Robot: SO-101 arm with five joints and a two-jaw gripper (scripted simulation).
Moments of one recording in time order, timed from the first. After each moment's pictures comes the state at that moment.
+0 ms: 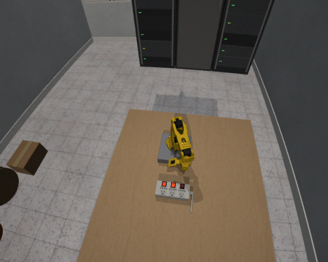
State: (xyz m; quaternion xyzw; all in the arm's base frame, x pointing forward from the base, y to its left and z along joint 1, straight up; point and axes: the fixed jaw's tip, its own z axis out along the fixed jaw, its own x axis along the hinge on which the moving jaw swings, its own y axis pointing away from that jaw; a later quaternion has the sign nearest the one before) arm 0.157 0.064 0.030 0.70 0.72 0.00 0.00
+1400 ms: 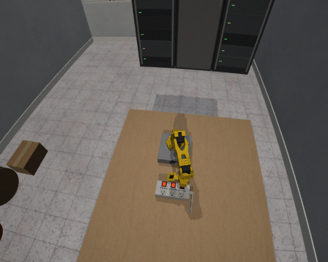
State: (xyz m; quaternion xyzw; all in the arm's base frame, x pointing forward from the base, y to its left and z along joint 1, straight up) arm 0.238 0.067 0.022 0.74 0.67 0.01 0.00
